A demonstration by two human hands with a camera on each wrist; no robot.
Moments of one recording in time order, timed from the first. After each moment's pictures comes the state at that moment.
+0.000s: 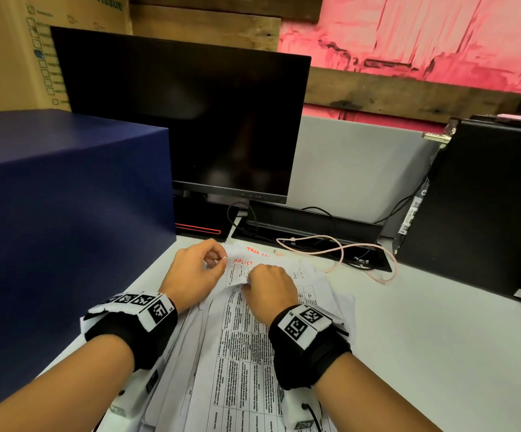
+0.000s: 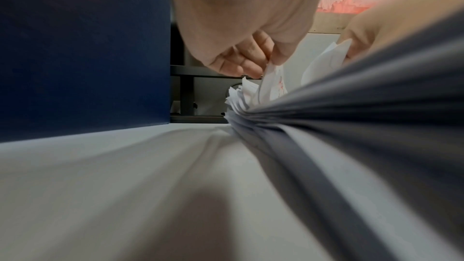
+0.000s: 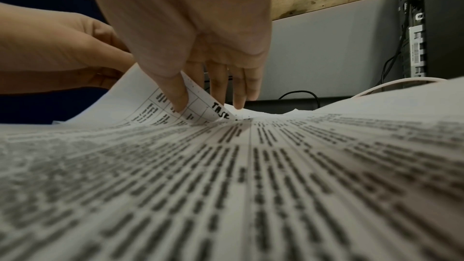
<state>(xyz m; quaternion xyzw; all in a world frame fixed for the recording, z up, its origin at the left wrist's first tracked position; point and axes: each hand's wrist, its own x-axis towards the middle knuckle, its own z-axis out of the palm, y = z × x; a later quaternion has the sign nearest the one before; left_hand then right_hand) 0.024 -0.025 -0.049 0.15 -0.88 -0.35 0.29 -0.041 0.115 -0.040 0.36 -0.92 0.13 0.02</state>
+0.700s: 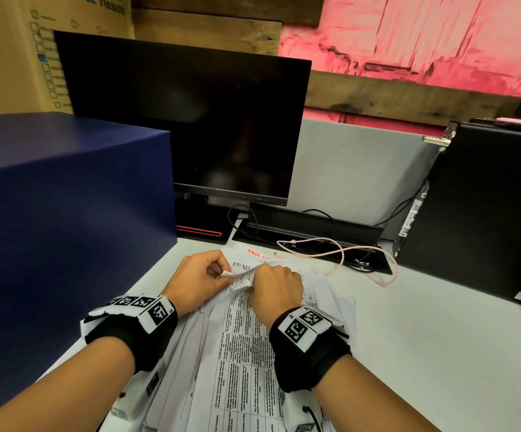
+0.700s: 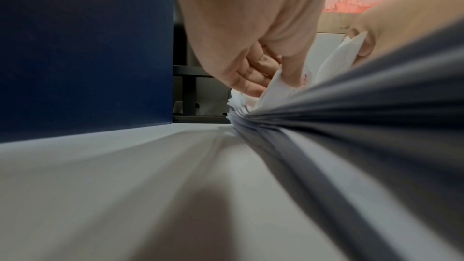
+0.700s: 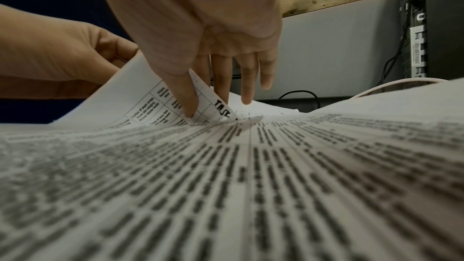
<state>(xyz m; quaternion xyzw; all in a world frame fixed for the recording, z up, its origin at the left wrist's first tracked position) 0.024 -0.028 -0.055 0.12 -0.88 -0.41 0.22 -0.036 0.117 -0.030 0.32 -0.94 0.09 0.04</state>
